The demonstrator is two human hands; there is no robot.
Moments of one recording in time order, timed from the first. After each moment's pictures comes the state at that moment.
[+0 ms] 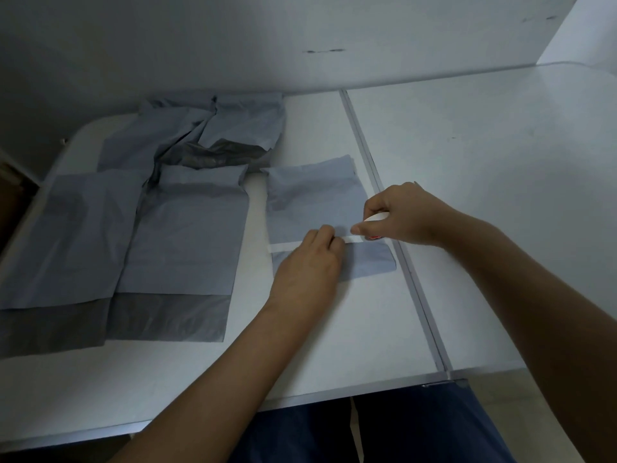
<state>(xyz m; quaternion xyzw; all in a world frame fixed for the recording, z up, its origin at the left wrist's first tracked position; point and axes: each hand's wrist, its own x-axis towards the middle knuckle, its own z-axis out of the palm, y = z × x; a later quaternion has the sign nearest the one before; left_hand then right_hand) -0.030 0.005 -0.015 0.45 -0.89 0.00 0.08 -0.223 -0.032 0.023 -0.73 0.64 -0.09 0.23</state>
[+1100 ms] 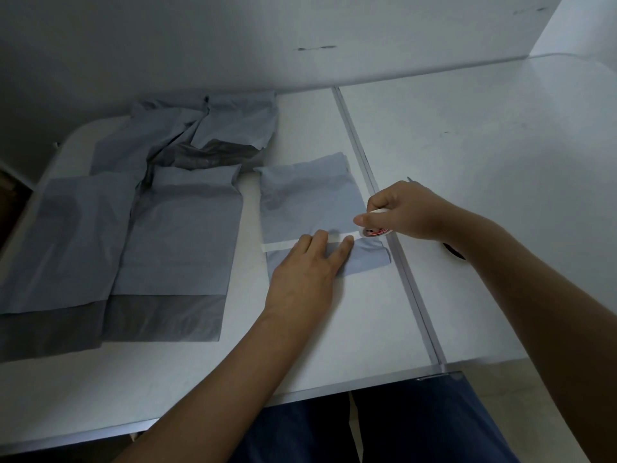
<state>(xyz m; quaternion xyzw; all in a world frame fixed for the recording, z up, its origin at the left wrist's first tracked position) -0.032 0.019 -0.017 0.48 -0.88 -0.02 0.01 -0.236 -0.027 0.019 -0.70 0.63 -0.15 0.29</state>
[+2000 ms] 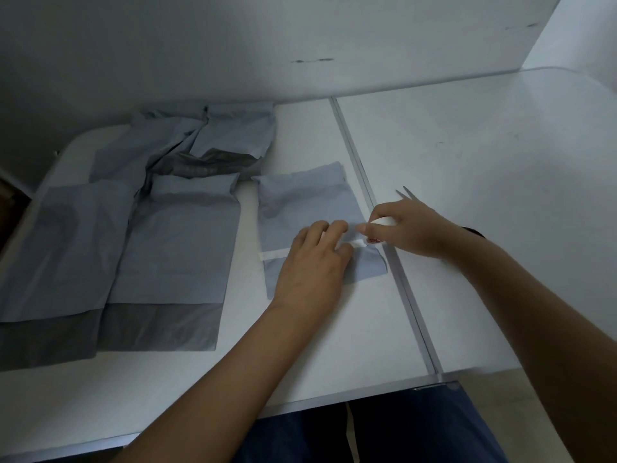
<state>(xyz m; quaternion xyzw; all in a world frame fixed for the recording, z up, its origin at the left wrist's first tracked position) -0.046 0.001 -0.016 0.42 -0.90 -0.01 0.12 -0.238 -0.016 0.013 -0.68 0.66 -0.15 0.28</state>
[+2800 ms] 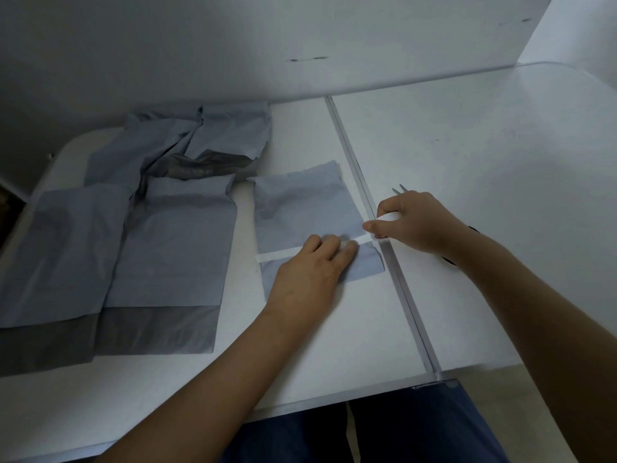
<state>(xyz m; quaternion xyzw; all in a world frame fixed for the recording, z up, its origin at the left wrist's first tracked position) -0.043 0.004 -0.023 0.43 -0.90 -0.02 0.03 -0.249 -0.015 0.012 -0.67 0.67 -0.19 0.24</state>
